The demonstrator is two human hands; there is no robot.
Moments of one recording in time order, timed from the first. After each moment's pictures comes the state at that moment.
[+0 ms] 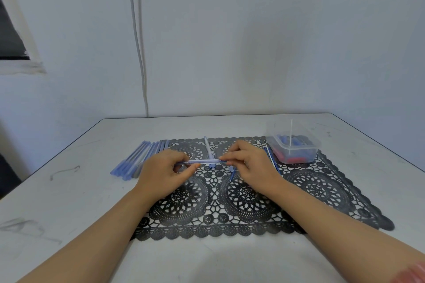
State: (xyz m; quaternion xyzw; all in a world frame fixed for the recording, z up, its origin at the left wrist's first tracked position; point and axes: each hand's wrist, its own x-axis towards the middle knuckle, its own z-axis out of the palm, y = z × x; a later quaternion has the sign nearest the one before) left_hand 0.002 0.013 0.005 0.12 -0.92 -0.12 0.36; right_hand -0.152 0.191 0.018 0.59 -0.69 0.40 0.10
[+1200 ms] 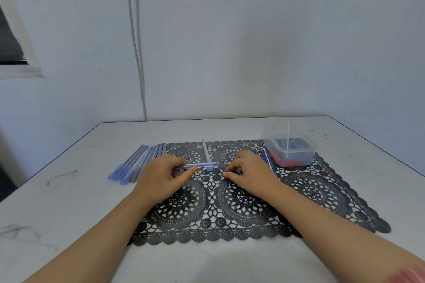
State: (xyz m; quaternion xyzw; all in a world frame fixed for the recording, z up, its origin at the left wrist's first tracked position) left_hand 0.001 0.013 0.005 0.11 -0.92 -0.14 0.34; right_hand -0.158 0.190 0.015 0.50 -0.84 0.23 0.05
